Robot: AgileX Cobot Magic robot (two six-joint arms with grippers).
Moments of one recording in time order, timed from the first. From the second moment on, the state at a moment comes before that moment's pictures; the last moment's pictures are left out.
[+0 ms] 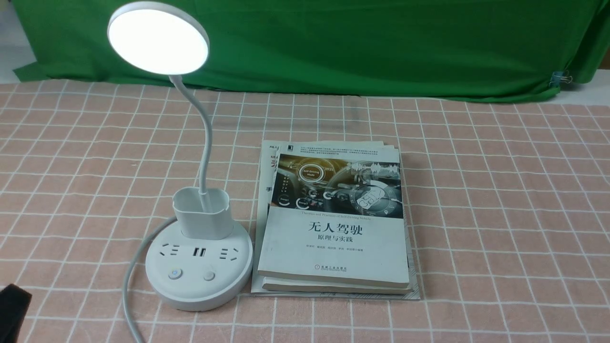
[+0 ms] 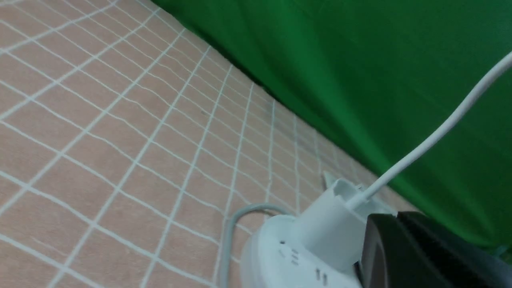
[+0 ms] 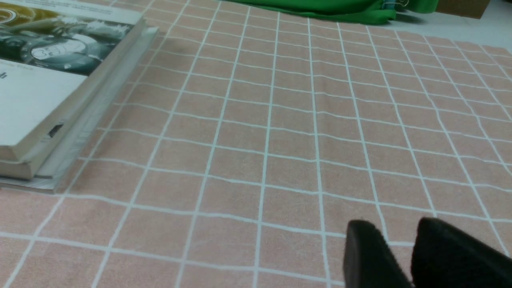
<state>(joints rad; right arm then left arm) 0.07 0.00 0.01 -0.08 0.23 -0.04 0.07 0.00 0.01 -0.64 0.13 0.01</state>
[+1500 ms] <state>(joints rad) 0.07 0.00 0.01 -0.08 0.23 -0.04 -0.45 1.53 -1.00 -0.07 0.90 -0.04</state>
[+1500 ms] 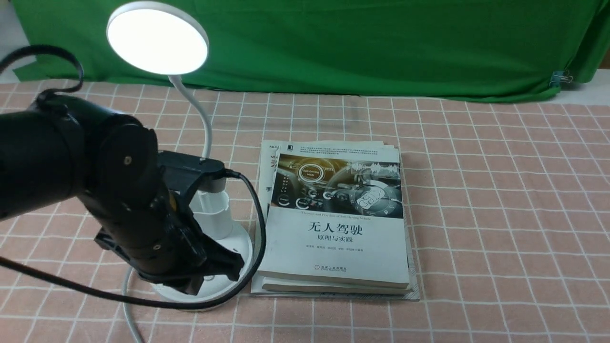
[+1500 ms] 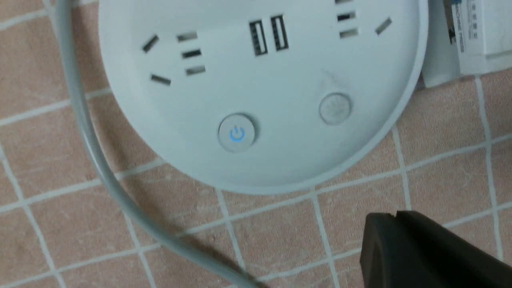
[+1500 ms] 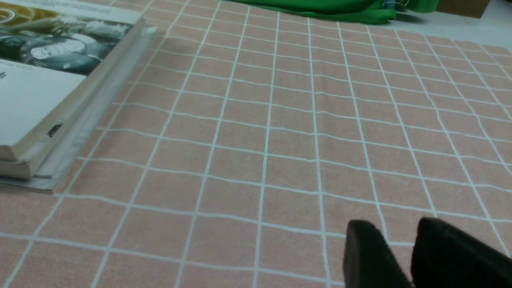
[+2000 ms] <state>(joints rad) 0.07 0.00 0.01 -0.08 0.23 -0.04 -0.44 1.72 -1.06 -0.08 0.80 -0.02</state>
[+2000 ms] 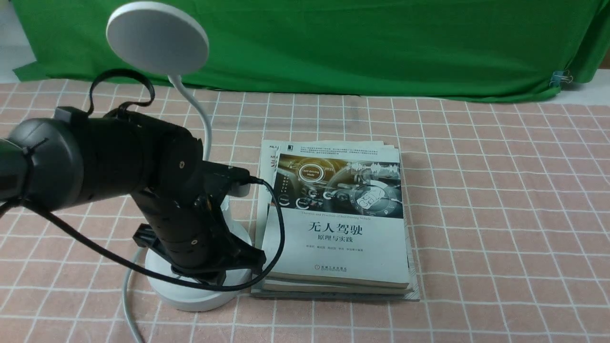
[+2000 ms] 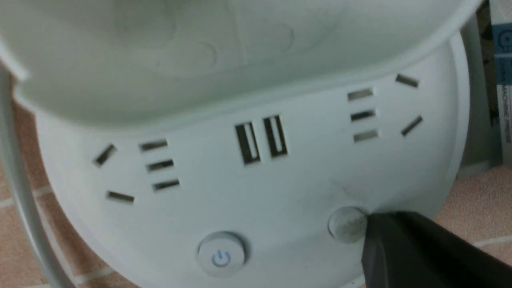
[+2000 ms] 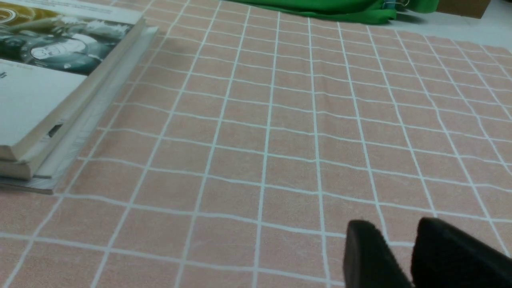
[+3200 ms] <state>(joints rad) 0.07 0.00 0.01 -0.08 0.23 -0.04 -0.43 1.64 -1.09 -0.05 0.83 -0.01</state>
